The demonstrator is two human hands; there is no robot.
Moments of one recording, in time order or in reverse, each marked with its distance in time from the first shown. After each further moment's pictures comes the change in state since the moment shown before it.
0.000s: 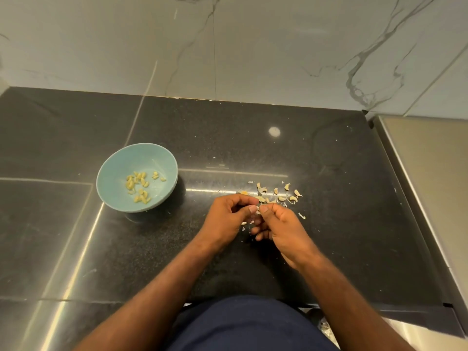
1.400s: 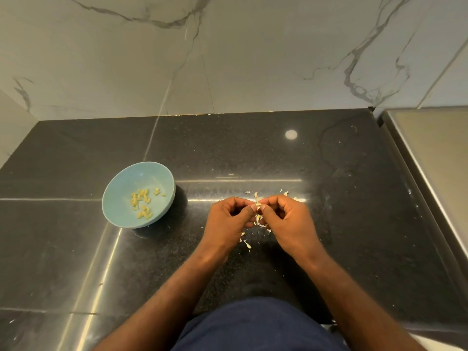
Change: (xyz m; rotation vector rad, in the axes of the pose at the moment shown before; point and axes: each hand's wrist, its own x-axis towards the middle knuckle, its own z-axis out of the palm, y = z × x) left_hand -0.001 0.032 0.028 0.055 0.166 -0.098; right_hand 0.008 -0.021 -0.029 -0.264 0.156 -0.374
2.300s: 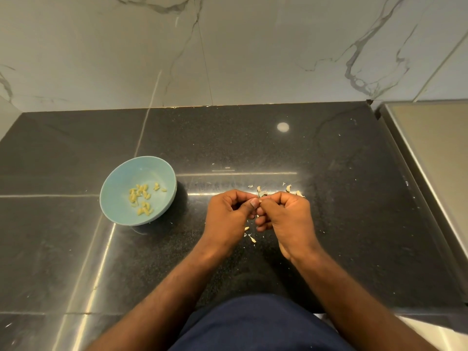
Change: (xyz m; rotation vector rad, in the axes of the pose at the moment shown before) left_hand 0.000 0.004 -0.013 -0.002 -0.009 0.092; right_hand -0.008 -0.028 0.028 0.374 0.117 0.231
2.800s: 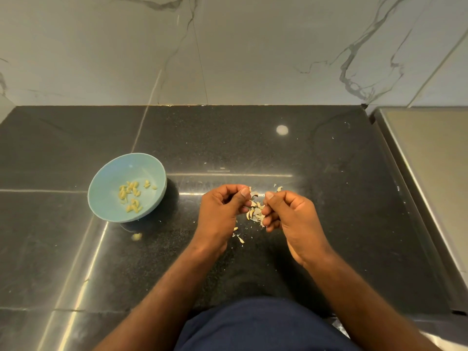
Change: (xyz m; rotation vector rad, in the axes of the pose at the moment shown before) left_hand 0.006 -0.002 0.017 -0.261 0.070 -0.065; right_hand 0.005 -0.002 -0.040 0.049 -0.135 0.002
